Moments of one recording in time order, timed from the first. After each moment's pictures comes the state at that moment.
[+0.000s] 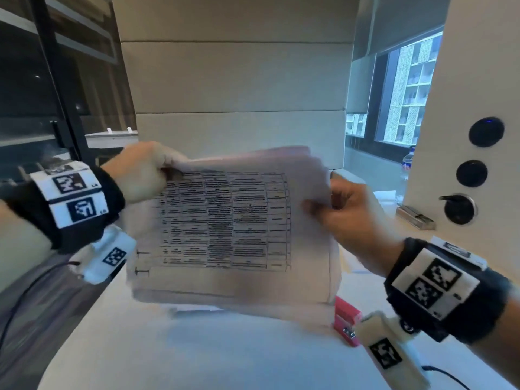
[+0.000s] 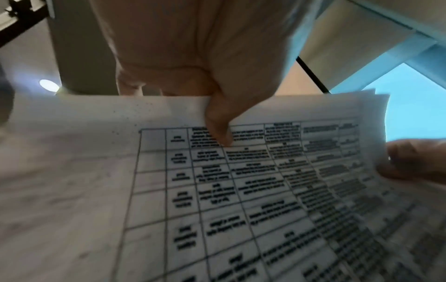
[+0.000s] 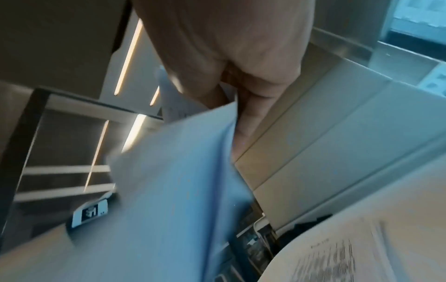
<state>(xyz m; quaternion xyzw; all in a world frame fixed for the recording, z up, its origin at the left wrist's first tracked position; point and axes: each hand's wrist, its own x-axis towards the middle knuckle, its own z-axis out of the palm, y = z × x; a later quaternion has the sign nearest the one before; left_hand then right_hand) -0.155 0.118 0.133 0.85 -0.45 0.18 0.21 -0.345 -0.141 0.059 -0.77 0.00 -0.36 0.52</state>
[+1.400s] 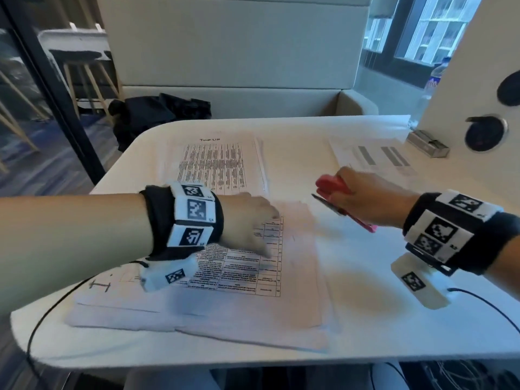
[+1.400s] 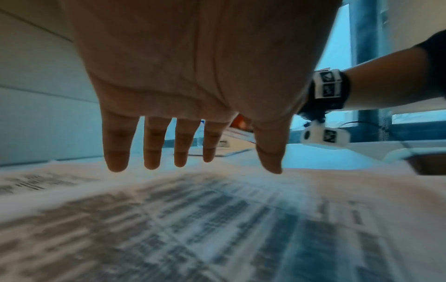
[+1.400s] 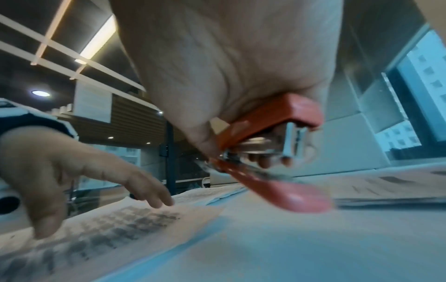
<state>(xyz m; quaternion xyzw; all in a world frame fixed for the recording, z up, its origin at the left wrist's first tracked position) -0.246 0.007 -0.025 0.82 -0.53 -0.15 -0.12 -0.354 -0.189 -0.012 -0.98 0.17 0.02 0.14</state>
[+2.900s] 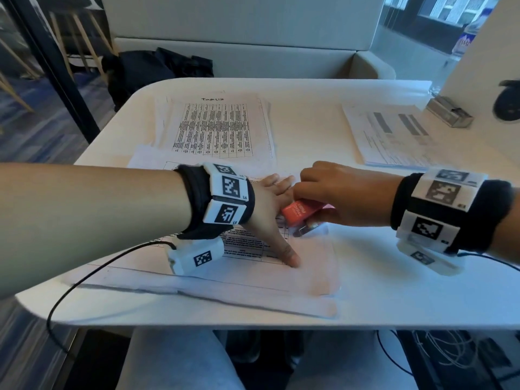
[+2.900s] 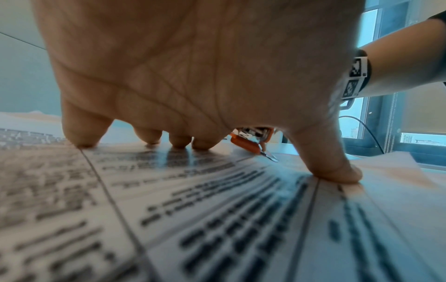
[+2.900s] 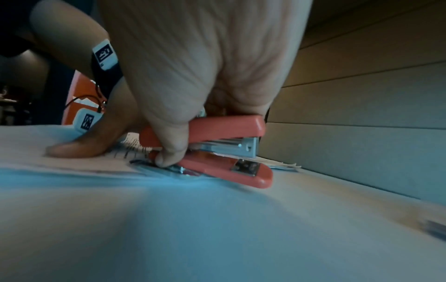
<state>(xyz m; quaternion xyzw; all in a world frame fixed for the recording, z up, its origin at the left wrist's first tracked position) -0.255 -0.007 -0.064 0.82 -0.51 -0.24 -0.09 -0.343 -0.164 -0.050 -0.98 -0.21 0.02 -0.05</state>
